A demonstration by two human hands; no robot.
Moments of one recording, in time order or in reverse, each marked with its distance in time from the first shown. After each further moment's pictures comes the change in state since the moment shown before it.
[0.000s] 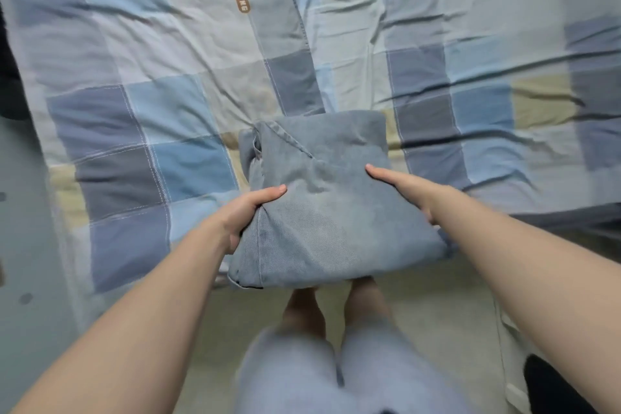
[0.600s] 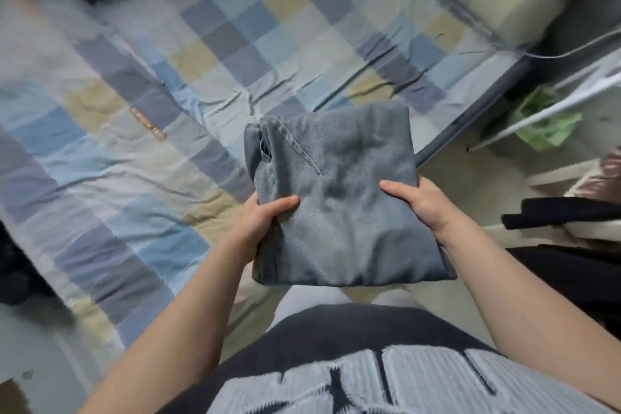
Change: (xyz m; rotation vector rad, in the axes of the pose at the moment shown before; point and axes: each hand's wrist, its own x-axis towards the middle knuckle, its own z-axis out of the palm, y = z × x) left_hand -0.175 -0.051 0.172 0.555 -0.058 0.444; right_hand -0.276 0.189 -0.011 0.522 0.450 -0.672
